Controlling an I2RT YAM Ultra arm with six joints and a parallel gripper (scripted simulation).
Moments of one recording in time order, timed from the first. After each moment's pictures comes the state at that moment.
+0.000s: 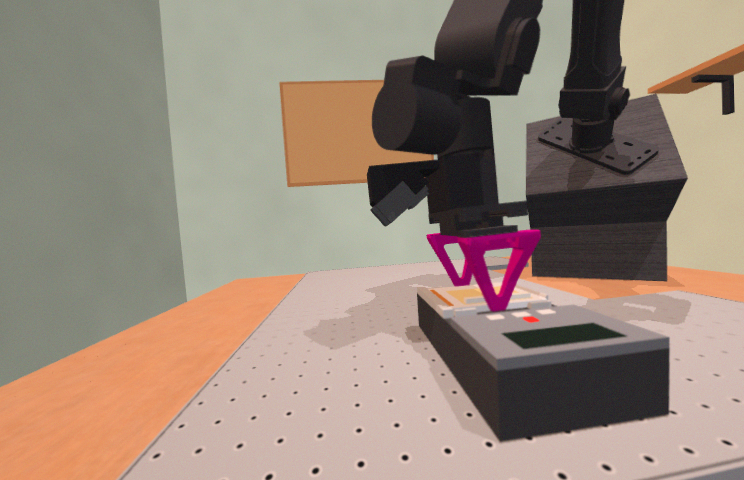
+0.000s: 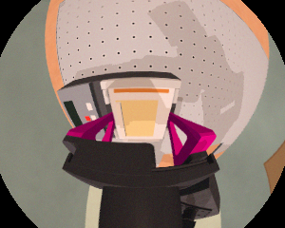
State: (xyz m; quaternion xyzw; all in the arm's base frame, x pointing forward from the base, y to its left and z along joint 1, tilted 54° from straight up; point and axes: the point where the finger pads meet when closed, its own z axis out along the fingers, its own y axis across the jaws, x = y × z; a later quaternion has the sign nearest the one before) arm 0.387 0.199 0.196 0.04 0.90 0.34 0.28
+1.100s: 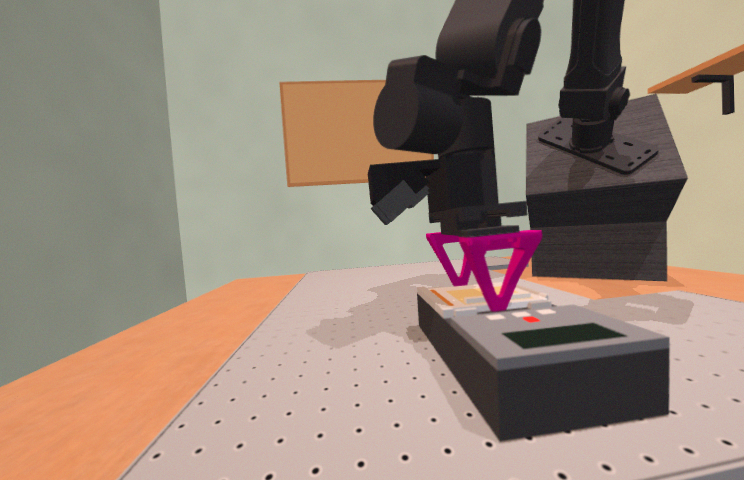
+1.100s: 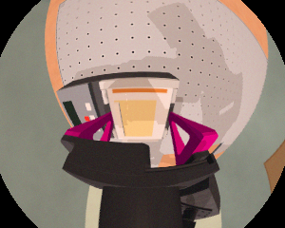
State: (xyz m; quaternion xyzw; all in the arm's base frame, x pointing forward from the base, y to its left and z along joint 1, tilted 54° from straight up) arm 0.387 0.197 0.195 0.04 0.90 0.34 0.28
